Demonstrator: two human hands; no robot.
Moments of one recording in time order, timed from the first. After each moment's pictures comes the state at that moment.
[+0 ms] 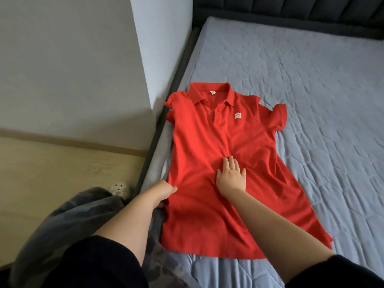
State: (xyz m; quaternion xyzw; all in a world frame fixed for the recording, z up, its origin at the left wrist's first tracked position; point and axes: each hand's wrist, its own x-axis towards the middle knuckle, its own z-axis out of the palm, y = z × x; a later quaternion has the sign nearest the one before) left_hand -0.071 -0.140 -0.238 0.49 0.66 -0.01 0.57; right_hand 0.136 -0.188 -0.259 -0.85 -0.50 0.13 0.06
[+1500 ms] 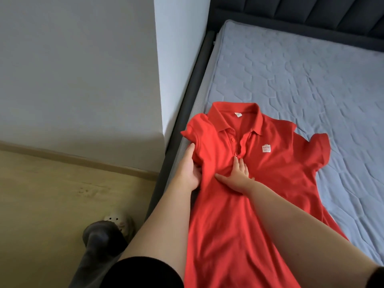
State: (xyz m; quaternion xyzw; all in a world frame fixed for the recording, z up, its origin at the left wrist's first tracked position) left_hand 0.009 0.035 -0.231 0.09 0.43 0.34 0.83; right_hand 0.157 -0.018 -0.265 -0.85 -0.44 0.30 0.06
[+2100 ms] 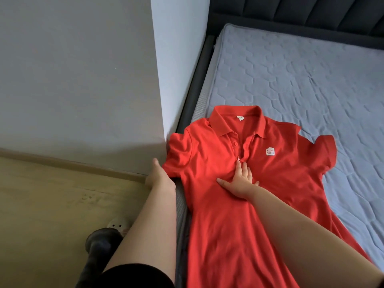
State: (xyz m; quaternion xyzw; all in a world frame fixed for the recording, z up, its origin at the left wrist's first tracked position) left_hand -0.045 0.062 -0.252 -0.01 0.65 0.48 0.59; right_hand 0.156 -0.015 -0.273 -0.85 -0.44 0.30 0.04
